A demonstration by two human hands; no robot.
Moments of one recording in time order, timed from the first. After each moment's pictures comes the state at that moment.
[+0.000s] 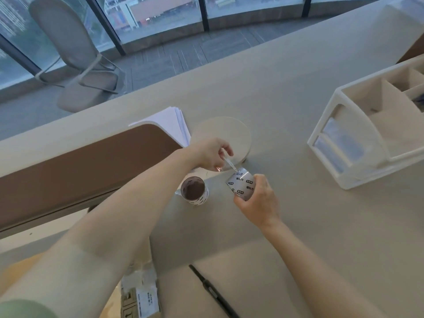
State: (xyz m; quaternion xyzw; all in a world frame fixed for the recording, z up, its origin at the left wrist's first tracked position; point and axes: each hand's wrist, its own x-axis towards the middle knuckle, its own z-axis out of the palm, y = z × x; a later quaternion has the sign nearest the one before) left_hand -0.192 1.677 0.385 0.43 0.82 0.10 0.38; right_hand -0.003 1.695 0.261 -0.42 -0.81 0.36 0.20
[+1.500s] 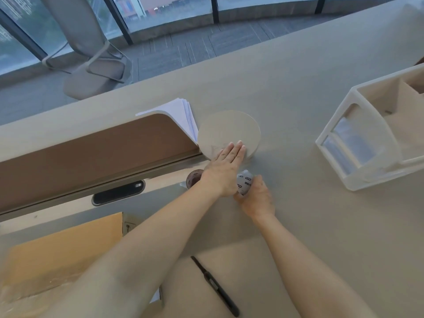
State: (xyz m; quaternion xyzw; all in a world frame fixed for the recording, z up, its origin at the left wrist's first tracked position) left_hand -0.149 1.640 0.313 0.54 0.82 -0.07 0.16; right_hand -0.029 1.688 0.232 -0.49 -0.78 0.39 0.04
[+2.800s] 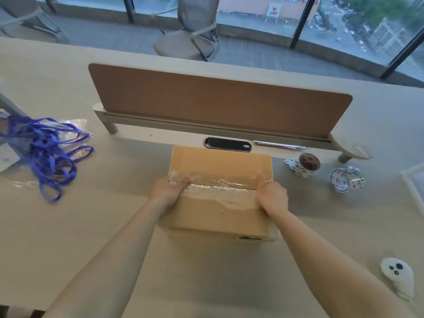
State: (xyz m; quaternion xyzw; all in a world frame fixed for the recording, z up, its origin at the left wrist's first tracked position) left_hand -0.232 1.085 0.316 -0.09 0.87 0.41 0.26; right_hand -0.117 1.346 0.322 -0.44 -0.85 0.27 -0.06
